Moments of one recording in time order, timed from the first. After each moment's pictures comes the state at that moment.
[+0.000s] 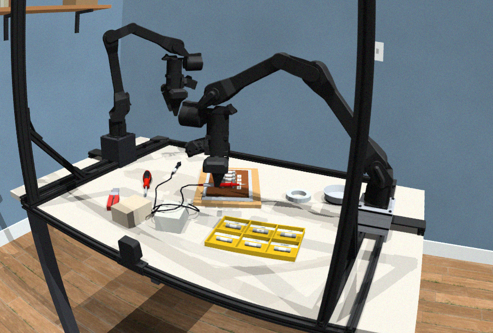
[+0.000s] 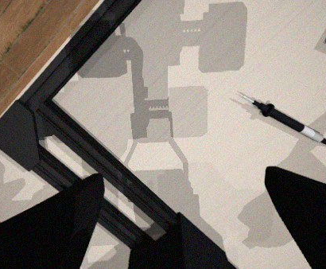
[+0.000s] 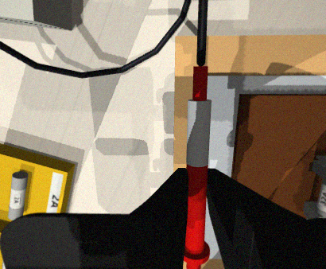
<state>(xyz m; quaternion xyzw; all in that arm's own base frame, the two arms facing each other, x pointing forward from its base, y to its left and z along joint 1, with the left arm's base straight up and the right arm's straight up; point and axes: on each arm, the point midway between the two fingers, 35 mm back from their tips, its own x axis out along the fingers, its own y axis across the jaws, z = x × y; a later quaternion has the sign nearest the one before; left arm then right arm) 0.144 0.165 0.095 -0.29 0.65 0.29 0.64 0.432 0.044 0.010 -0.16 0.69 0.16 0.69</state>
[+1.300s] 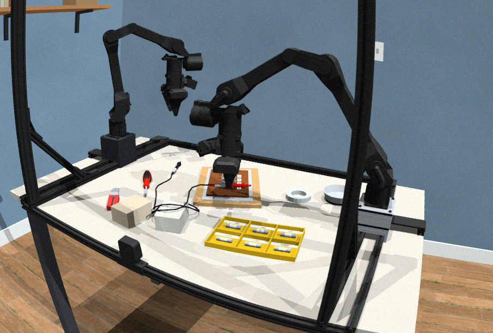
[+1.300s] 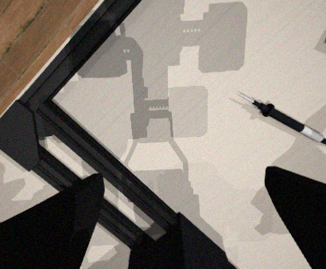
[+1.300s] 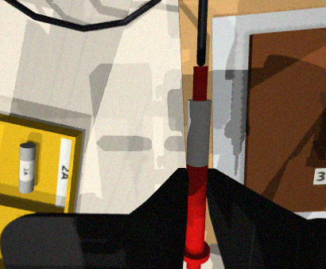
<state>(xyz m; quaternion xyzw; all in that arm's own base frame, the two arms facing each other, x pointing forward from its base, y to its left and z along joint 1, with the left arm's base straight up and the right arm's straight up) 0.144 0.165 0.095 -0.29 0.65 0.29 0.64 0.401 0.037 0.013 -0.14 0.70 0.14 0.69</state>
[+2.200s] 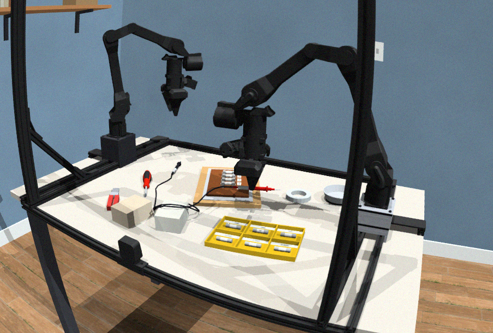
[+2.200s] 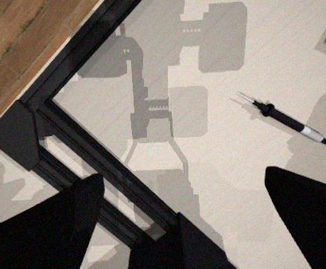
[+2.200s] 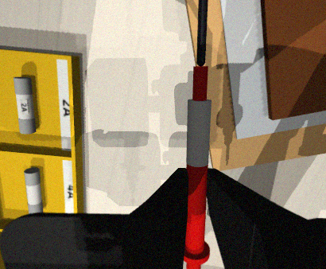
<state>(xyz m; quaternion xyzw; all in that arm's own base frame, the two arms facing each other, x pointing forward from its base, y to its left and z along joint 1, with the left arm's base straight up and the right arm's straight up) 0.144 0.165 0.095 -0.29 0.65 0.29 0.64 0.338 0.025 0.014 -0.09 0.70 0.09 0.70</state>
